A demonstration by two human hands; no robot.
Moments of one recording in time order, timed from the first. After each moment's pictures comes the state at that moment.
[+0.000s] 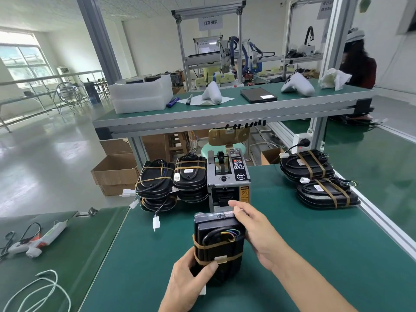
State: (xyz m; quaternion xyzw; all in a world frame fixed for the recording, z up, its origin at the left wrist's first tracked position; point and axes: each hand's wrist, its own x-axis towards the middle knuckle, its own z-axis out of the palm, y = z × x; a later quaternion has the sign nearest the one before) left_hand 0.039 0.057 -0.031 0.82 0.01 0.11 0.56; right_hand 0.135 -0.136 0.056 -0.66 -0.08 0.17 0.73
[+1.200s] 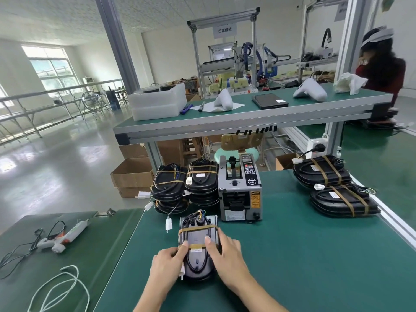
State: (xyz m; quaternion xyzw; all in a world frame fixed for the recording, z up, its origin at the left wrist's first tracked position) left_hand 0.052 0.119 -0.010 0.84 0.32 0.07 0.43; right_hand 0.116 -0.057 -0.025 -0.82 -0.16 0.14 0.53
